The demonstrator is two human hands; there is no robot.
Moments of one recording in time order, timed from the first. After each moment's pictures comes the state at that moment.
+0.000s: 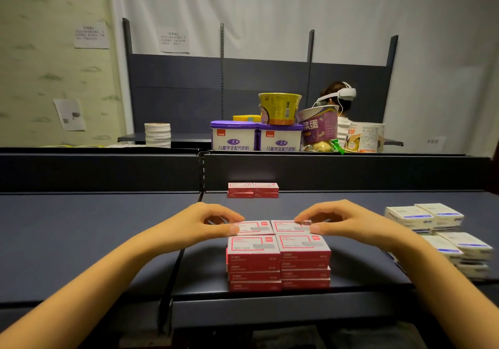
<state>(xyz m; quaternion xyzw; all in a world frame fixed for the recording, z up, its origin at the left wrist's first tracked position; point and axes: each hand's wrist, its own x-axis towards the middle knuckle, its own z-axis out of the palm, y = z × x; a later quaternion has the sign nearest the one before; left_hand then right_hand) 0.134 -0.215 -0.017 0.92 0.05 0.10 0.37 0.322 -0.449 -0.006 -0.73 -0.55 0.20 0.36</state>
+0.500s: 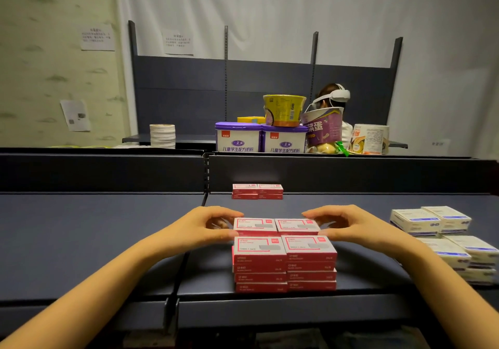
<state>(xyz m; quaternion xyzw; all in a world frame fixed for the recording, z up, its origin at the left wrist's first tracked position) 0.136 -0.203 -0.032 0.89 0.03 0.13 0.43 0.327 -0.448 -0.016 -0.73 -0.54 0.17 0.38</state>
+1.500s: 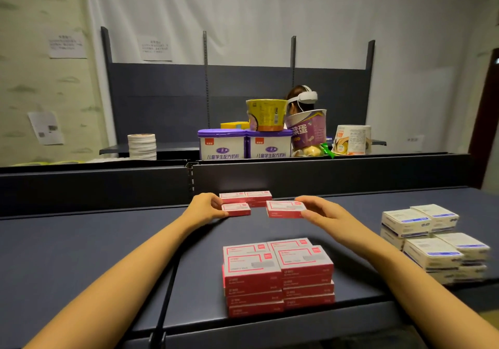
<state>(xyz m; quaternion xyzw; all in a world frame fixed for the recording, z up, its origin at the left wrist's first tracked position) 0.264 -0.128 -0.048 0.91 0.21 0.20 0.29 0.344 -0.416 -0.034 -0.76 -0.44 0.06 0.47</state>
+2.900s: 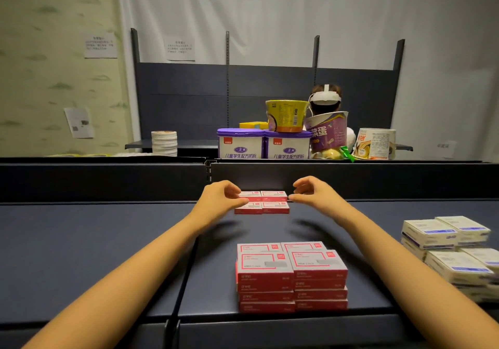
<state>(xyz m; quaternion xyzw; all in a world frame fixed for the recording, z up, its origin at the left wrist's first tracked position) 0.231 -0.158 -0.026 0.88 0.19 0.32 0.30 0.385 -0.345 -0.012 -0.80 -0.40 0.03 0.45</state>
